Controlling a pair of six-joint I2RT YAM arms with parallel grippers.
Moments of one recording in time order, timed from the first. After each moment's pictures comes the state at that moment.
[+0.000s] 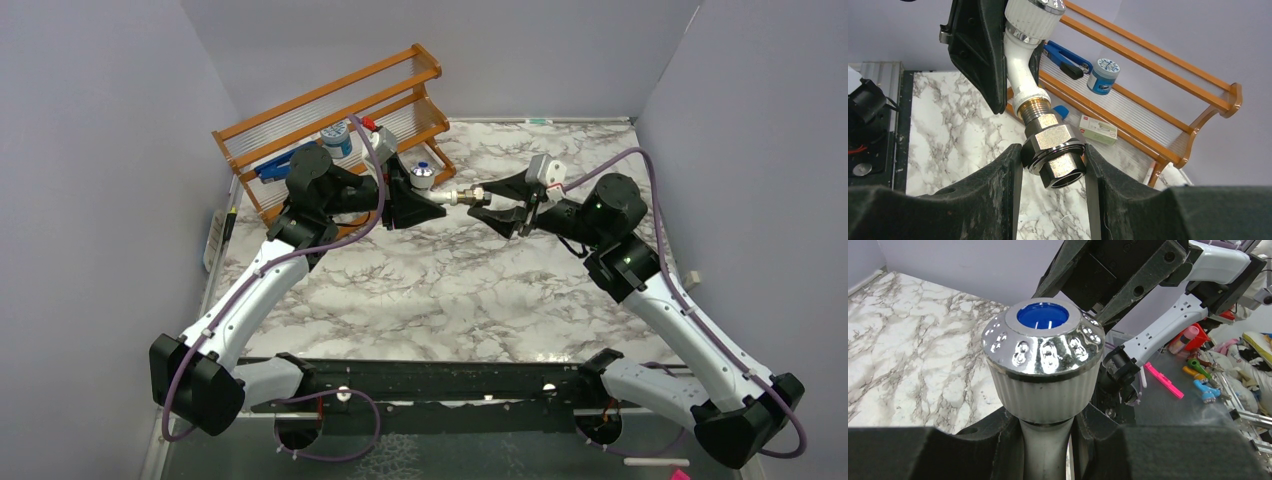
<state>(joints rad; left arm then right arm) -0.47 1.20 1.08 0.25 1.02 -0.38 0.56 0.98 1.00 0.07 -0.64 -0.24</state>
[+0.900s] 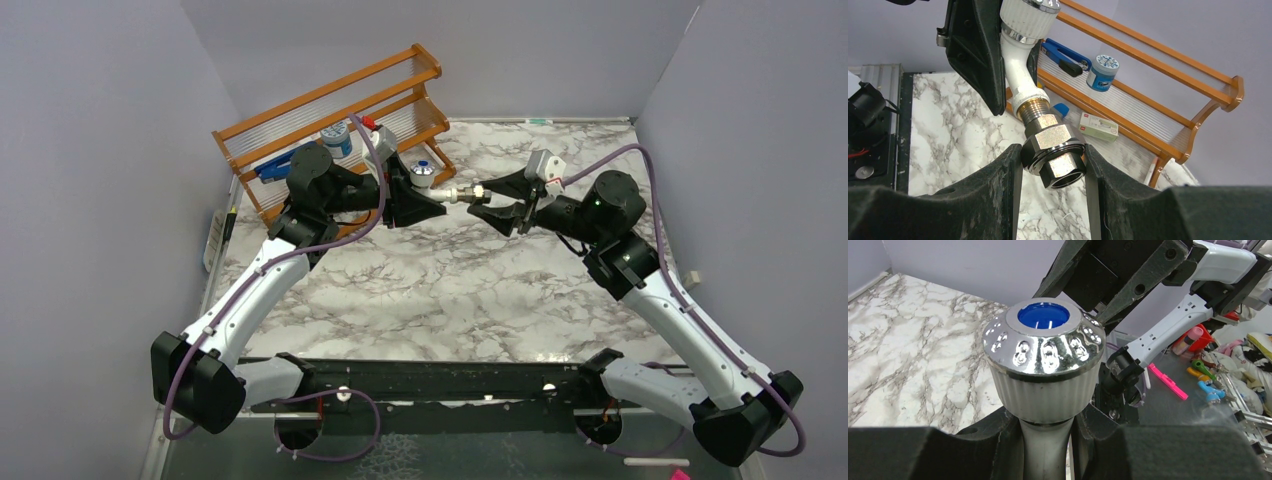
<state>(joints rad) -0.46 1.21 1.08 0.26 1.03 -0.37 0.56 0.99 1.01 0.07 -0.64 -0.21</state>
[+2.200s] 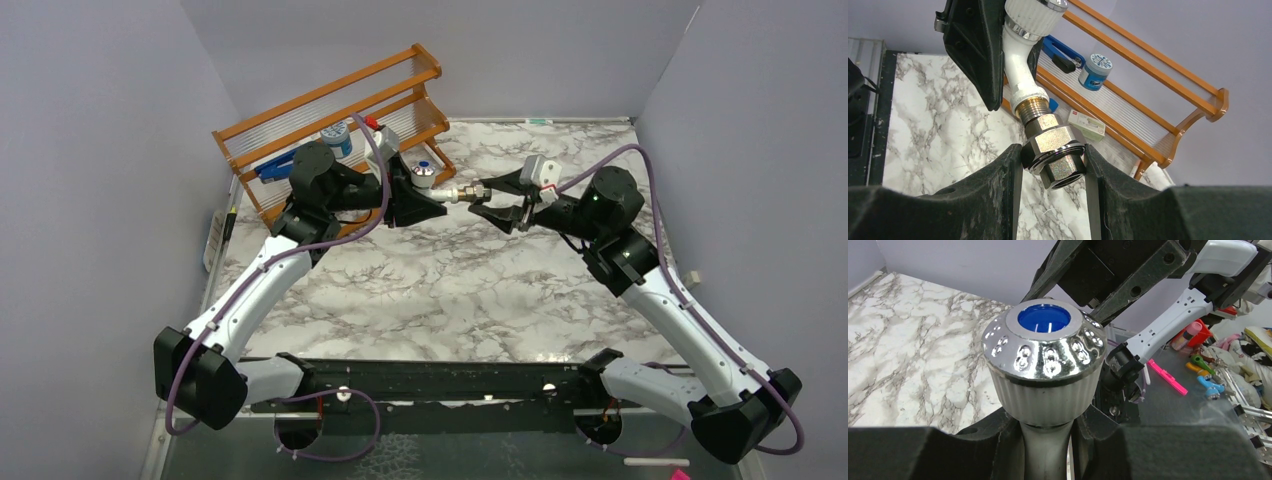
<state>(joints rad) -0.46 1.22 1.08 0.27 1.05 -0.37 0.55 1.01 1.03 0.04 -0.66 -0.33</state>
